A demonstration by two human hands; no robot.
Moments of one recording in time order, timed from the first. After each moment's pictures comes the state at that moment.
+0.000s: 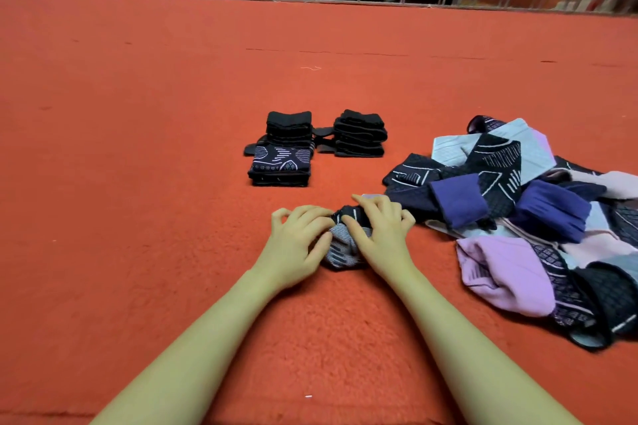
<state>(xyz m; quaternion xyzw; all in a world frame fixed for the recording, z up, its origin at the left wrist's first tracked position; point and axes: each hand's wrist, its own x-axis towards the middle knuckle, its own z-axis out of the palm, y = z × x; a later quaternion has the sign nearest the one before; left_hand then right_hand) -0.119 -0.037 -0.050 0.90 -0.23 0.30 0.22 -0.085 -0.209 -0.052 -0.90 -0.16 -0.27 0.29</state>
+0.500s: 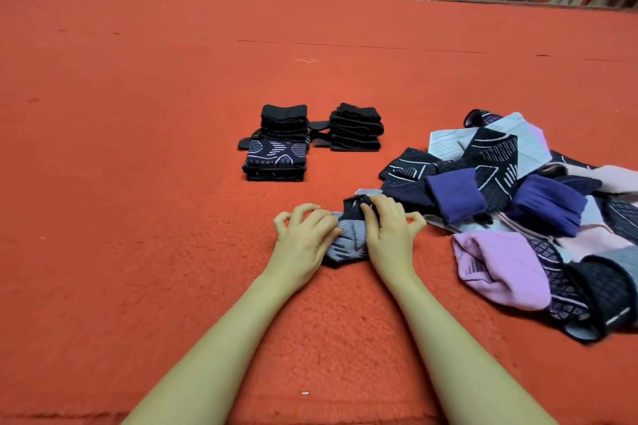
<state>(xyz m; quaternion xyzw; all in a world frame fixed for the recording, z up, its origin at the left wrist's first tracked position) -0.119 -0.058 -0.061 0.90 -0.18 0.32 0.22 -0.086 -0.213 -0.062 -0.88 -0.08 -0.35 0.31</state>
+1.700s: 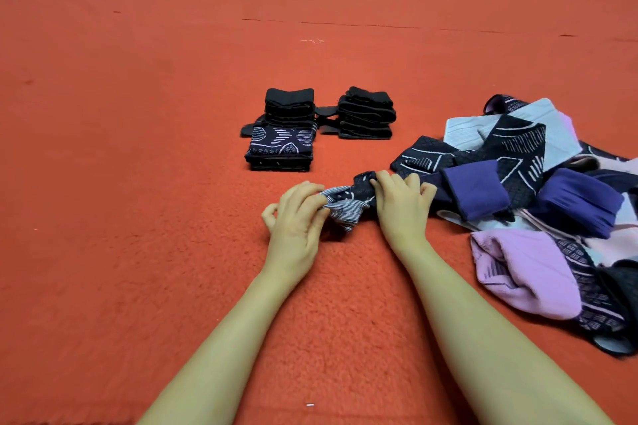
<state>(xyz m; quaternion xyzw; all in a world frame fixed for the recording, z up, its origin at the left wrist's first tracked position) -0.112 -0.053 -0.058 0.86 -0.10 0.35 0.35 -0.024 -0.221 -0.067 -0.91 -0.08 -0.39 0.06</state>
